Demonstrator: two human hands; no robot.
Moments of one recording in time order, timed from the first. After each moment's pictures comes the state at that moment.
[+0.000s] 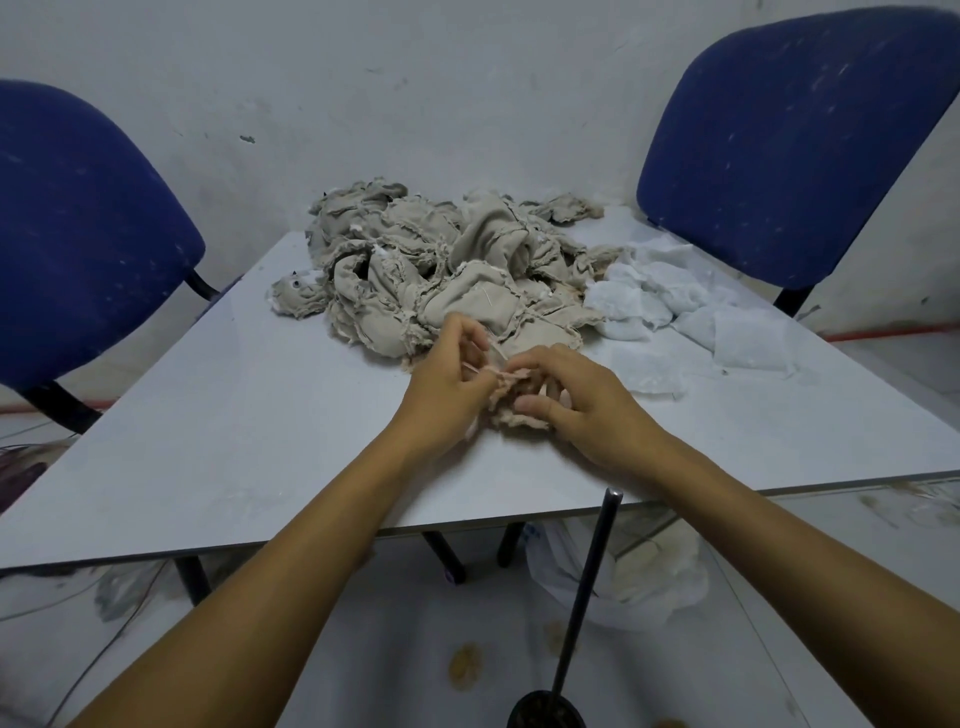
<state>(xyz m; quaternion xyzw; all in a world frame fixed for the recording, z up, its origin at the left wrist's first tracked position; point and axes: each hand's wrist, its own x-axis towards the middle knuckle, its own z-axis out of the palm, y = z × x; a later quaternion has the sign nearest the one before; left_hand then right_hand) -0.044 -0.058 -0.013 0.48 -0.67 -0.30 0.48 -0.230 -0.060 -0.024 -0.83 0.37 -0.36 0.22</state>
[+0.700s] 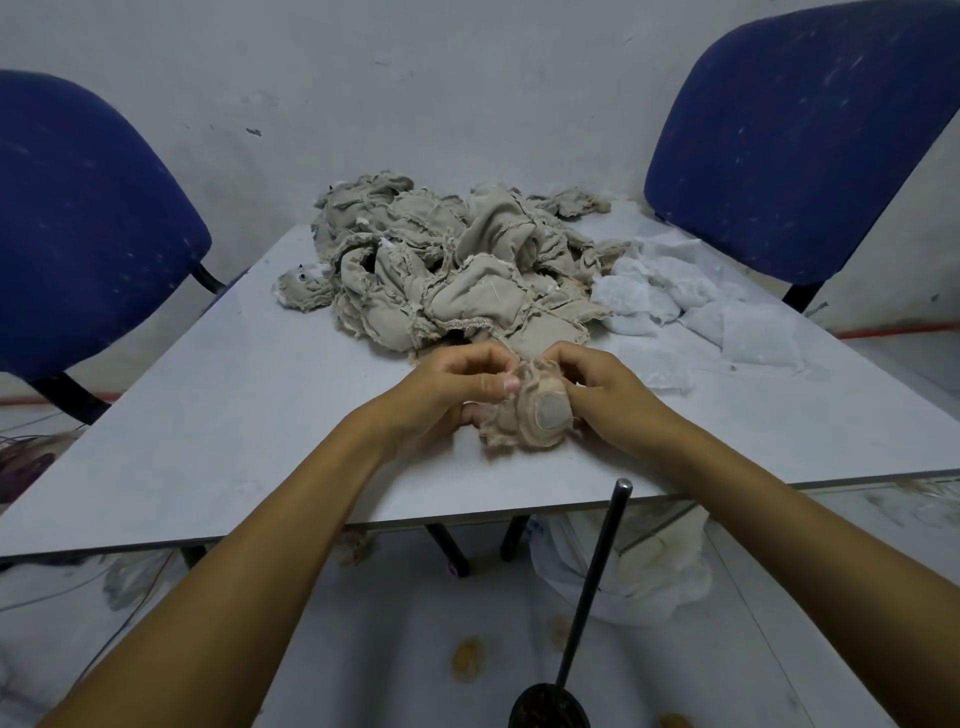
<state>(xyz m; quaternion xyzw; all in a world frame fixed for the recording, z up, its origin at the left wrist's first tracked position) -0.023 -0.060 -0.009 0.34 -0.62 -0.60 0.37 -0.230 -0.067 -0.024 -0.72 0.37 -0.40 0.43</state>
